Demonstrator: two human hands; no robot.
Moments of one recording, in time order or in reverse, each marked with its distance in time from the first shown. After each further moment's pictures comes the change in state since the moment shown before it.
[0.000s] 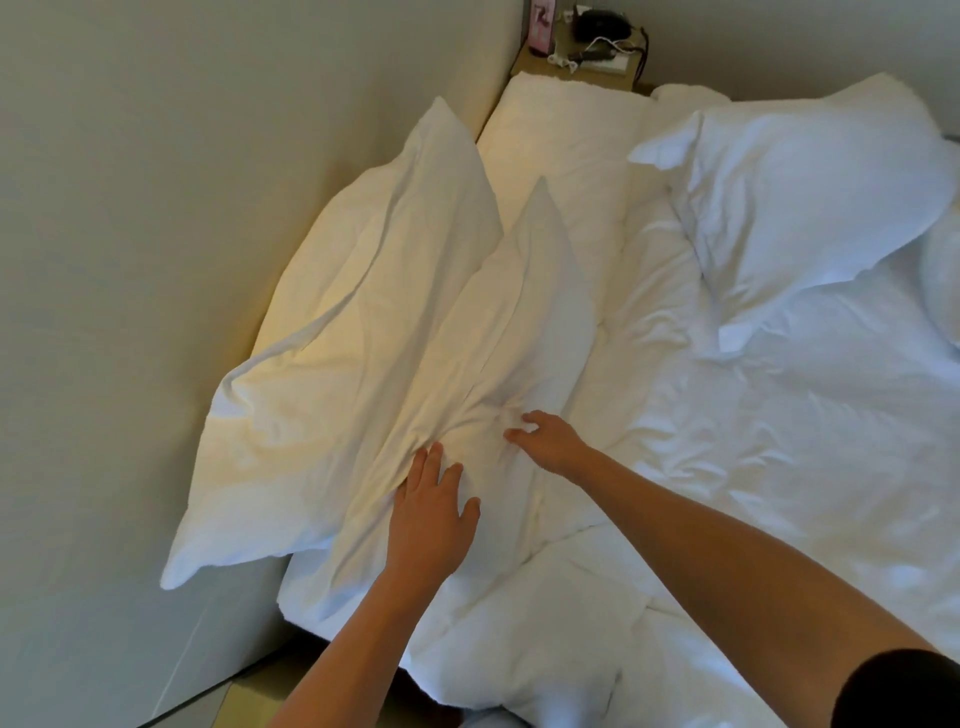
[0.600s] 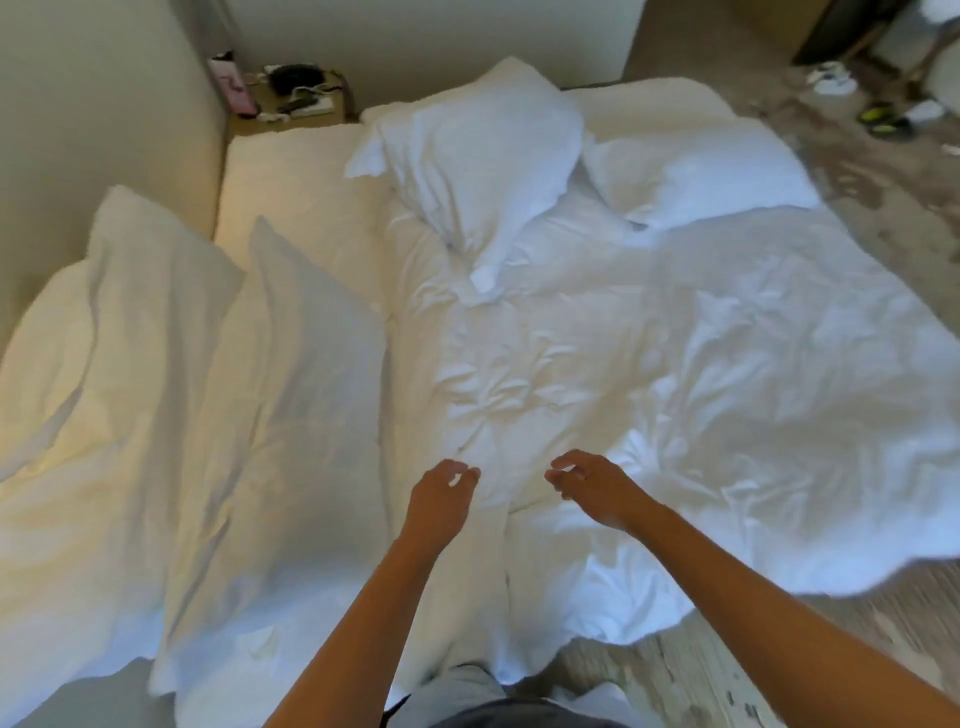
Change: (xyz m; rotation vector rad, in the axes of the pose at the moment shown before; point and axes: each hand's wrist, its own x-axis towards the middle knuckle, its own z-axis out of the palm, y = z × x) left_hand -0.093 0.200 0.065 -0.350 -0.399 0.138; right_hand -0.288 0.254 -0.071 0.336 0.297 0.209
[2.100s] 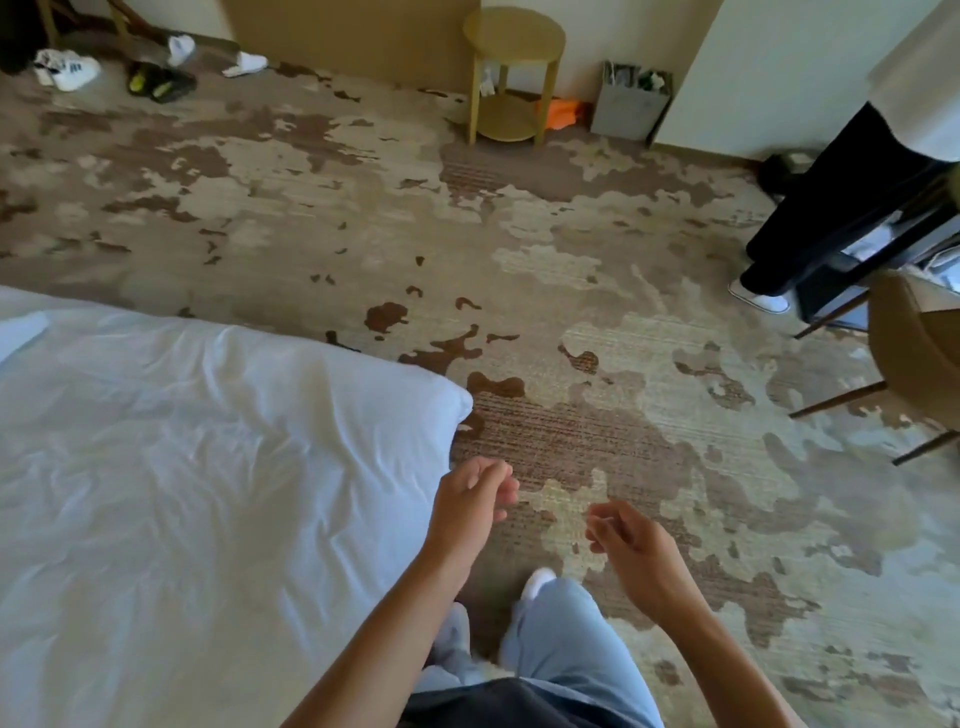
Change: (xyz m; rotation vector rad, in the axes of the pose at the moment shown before) left_hand -0.191 0.586 0.897 0.175 -0.980 0.322; right_hand -0.330 0.717 -0.512 0.796 1.046 0.592
